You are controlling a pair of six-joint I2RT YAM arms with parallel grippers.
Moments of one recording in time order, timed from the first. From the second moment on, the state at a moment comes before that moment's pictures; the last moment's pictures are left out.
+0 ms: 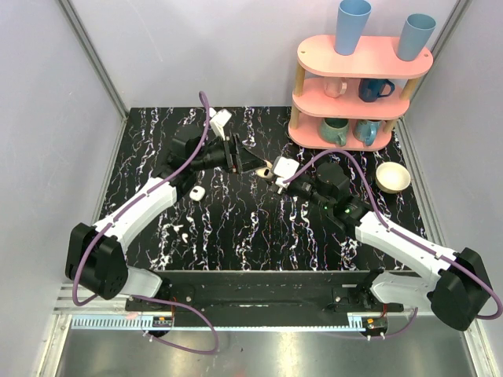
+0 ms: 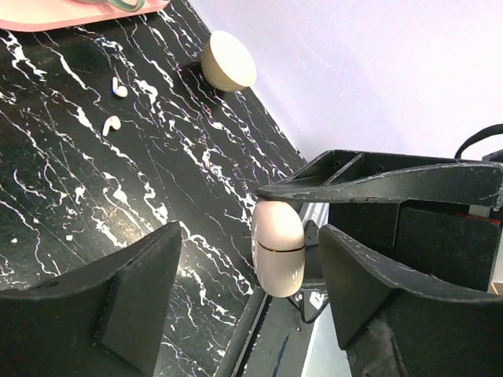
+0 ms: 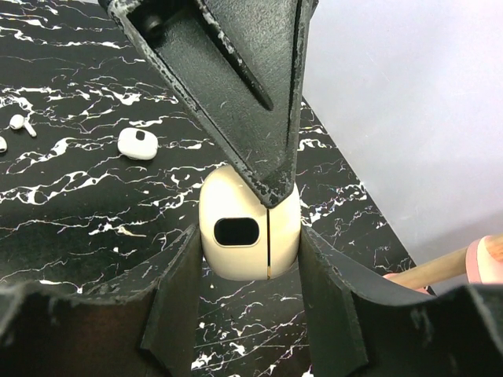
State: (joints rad) left arm -0.45 1.38 1.06 0.13 0.73 -0.67; right arm 0.73 1.15 0.80 0.29 -0.25 -0.49
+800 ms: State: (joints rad) left arm -0.45 1.38 1.04 0.19 0.86 -0.65; right arm 0.73 1.15 0.80 0.30 -0.25 -0.48
